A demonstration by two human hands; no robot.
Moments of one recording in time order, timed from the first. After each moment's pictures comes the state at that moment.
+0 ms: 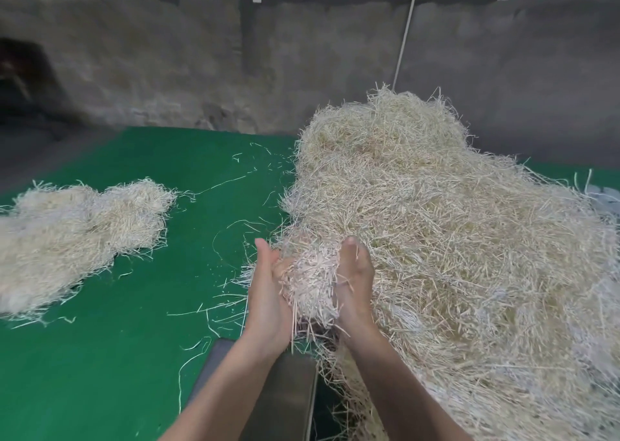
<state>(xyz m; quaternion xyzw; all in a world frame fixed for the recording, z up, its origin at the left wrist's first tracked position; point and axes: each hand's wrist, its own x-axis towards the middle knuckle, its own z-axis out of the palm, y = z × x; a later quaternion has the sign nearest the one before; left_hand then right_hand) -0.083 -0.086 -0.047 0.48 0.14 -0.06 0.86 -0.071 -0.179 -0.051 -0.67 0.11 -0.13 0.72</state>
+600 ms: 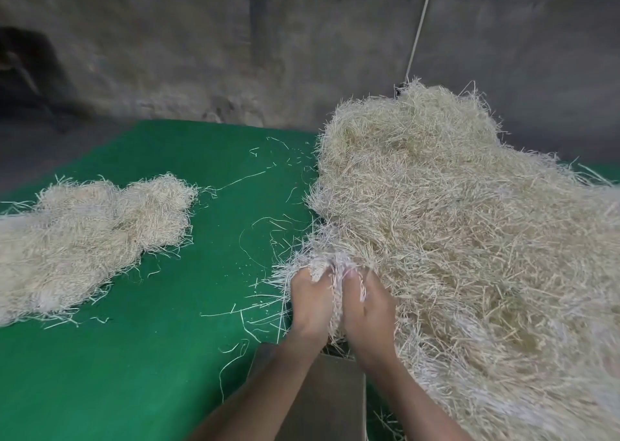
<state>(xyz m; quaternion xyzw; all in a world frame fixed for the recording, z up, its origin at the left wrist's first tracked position) -0.055 -0.059 -0.065 0.62 0.18 -0.09 0.76 -0.087 -0.126 -0.080 -0.79 0.04 -0.22 0.57</state>
